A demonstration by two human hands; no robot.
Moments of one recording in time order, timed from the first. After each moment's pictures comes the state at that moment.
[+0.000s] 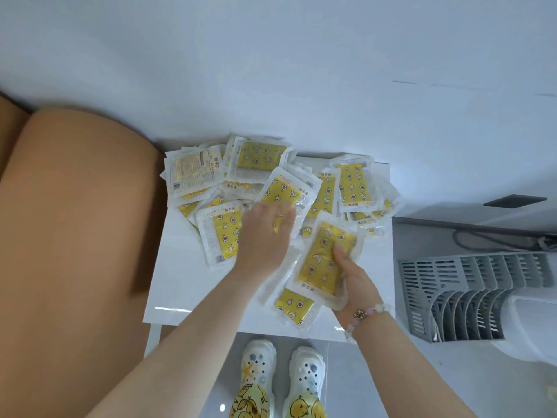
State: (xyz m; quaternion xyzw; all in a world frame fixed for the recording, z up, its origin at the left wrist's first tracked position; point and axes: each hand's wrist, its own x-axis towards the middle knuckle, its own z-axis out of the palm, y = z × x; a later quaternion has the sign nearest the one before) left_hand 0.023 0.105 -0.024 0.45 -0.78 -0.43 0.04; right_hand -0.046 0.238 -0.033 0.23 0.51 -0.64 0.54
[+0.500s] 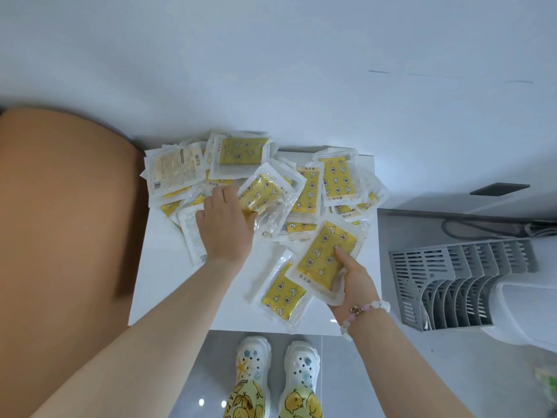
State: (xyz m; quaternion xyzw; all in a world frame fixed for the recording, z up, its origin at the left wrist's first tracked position) left_hand 0.022 0.086 -0.050 0.49 -0.86 -0.11 0.01; right_hand -0.057 0.252 -0.029 0.31 0.48 -0.65 0.50
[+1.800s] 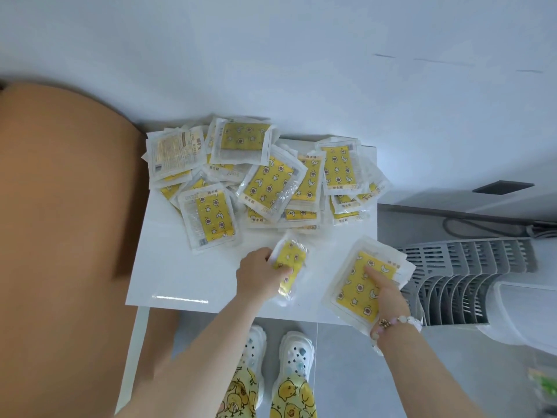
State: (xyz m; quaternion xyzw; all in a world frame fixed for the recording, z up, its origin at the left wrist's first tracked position) left_hand 0.043 0.167 -0.068 0.54 -0.70 -0.43 -0.16; right_hand -0.069 0.319 -0.046 0.30 0.68 -0.50 0.43
